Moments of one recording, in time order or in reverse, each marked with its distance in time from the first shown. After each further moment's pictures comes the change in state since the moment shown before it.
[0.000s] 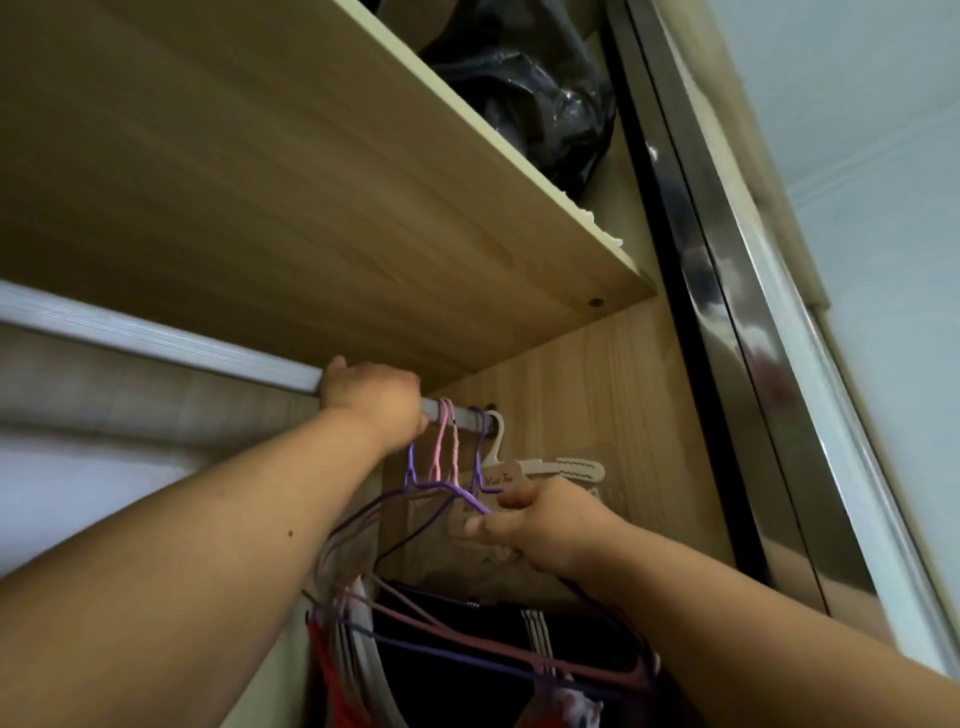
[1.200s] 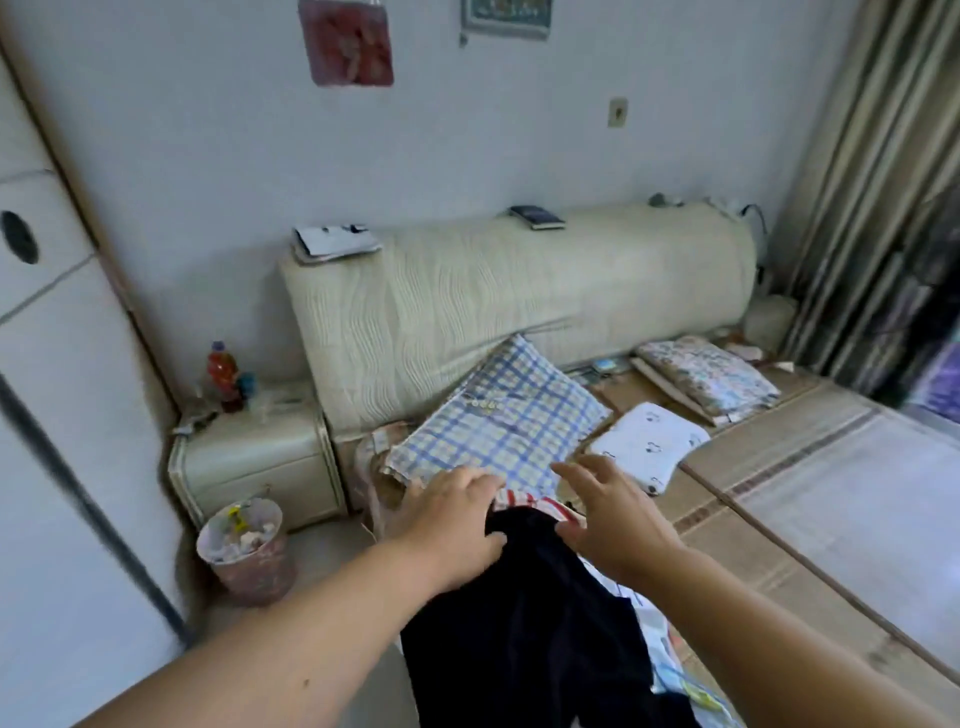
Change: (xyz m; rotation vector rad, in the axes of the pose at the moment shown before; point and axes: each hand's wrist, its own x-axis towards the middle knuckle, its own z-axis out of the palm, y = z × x) left_hand -0.661 0.654 -0.324 -1.183 -0.714 1.375; right_hand -0.873 0.243 -0.334 -0.856 0.245 1.271
